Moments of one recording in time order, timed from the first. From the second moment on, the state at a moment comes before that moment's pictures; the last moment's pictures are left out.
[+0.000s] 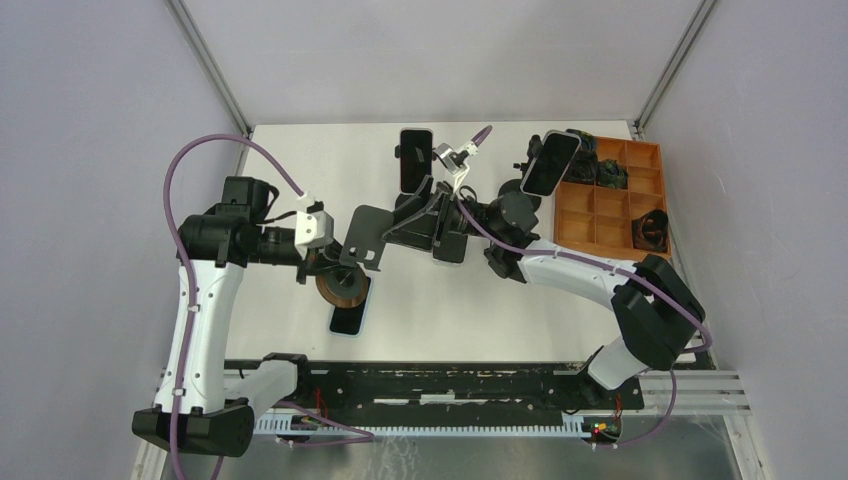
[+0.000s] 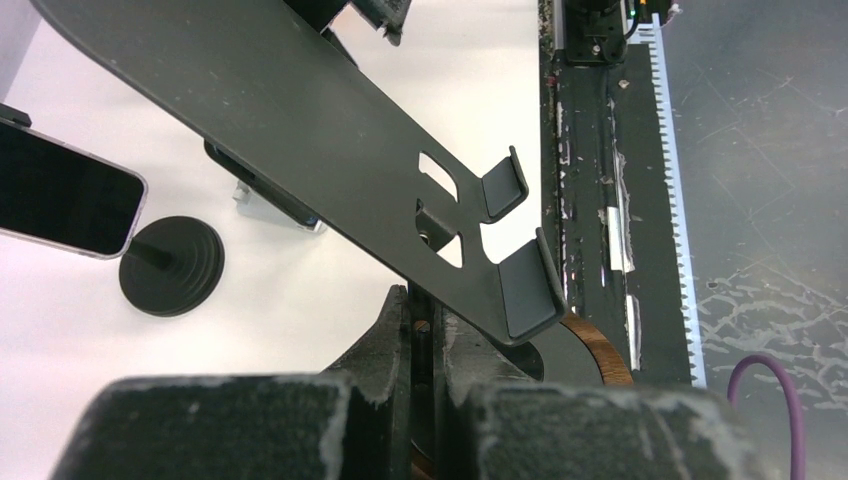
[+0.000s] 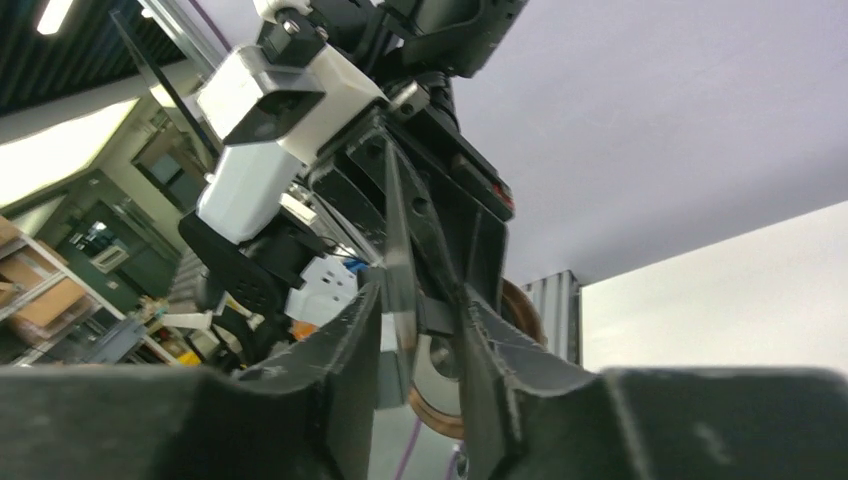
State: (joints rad) left arm -0.06 1.05 1.35 -1.46 1.18 1.25; right arm 0.82 1.57 0.98 1.11 -0.73 1.01
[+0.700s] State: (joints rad) left arm -0.05 1.10 1.36 -1.46 1.14 1.17; right arm 0.82 1.54 1.05 0.60 -0.80 0.54
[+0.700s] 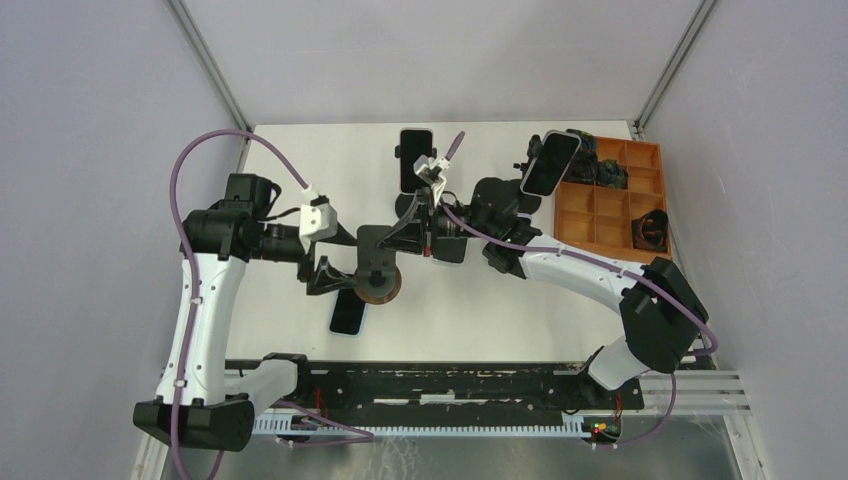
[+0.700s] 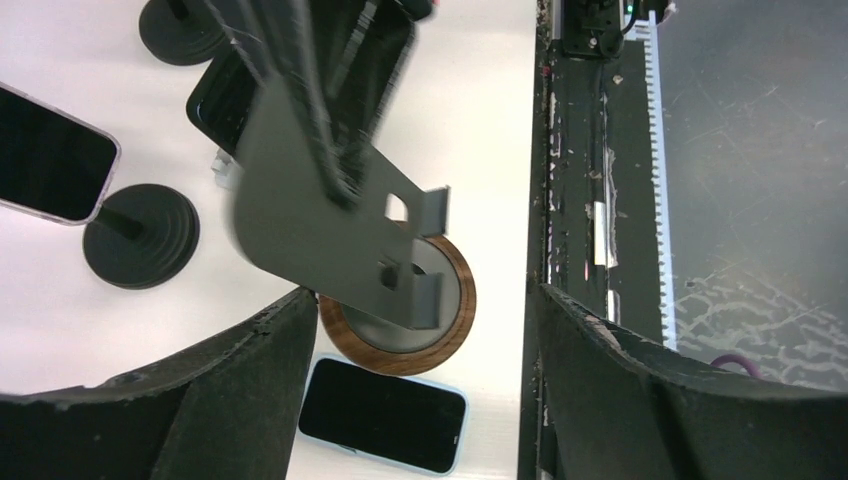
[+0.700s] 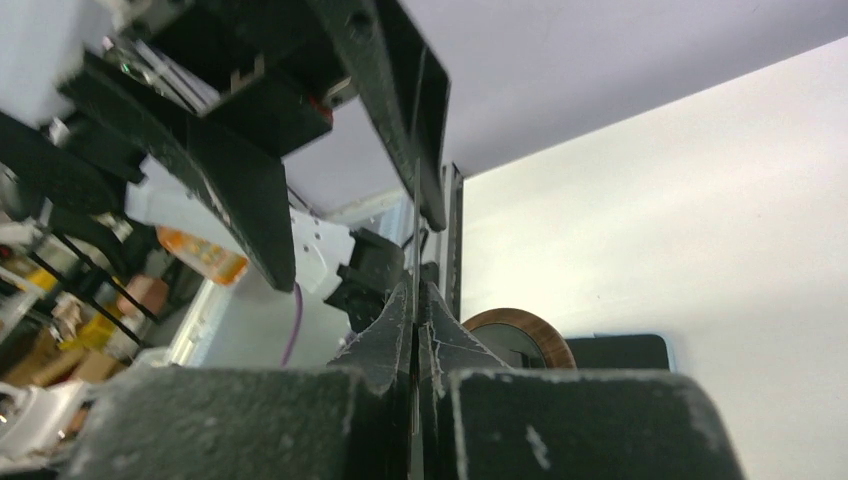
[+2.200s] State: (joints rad) left arm -0.03 1.95 1.81 -1.46 0.94 1.34; right arm 0.58 1.17 0.72 0.22 -0.41 0.33
